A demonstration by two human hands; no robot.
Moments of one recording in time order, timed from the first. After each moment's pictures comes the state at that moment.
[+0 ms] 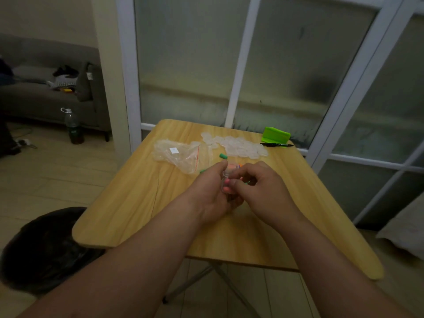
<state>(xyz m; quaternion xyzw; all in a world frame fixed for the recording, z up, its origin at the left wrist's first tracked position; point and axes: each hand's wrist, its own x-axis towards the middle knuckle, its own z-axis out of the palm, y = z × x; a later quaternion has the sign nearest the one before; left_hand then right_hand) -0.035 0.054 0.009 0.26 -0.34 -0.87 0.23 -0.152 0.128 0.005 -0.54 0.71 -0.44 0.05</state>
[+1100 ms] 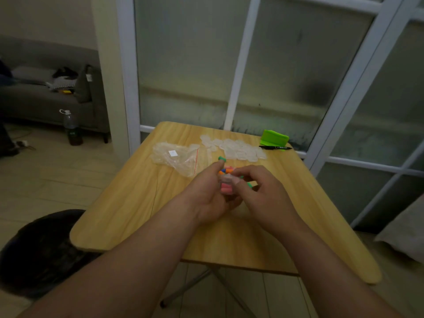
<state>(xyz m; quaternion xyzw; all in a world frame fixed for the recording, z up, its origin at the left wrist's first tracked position) -0.034 0.045 0.011 0.24 -0.34 -0.88 0.21 -0.154 0.137 0.004 -0.57 0.68 -0.46 0.05</state>
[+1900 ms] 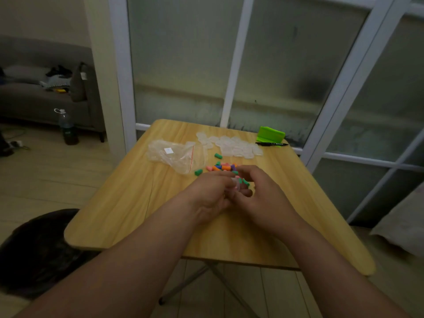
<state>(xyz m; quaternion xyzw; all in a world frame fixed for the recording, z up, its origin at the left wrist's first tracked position) -0.045 0.051 0.000 0.25 -0.43 -0.83 0.24 -0.176 0.141 -0.015 -0.59 0.71 -0.37 0.03</state>
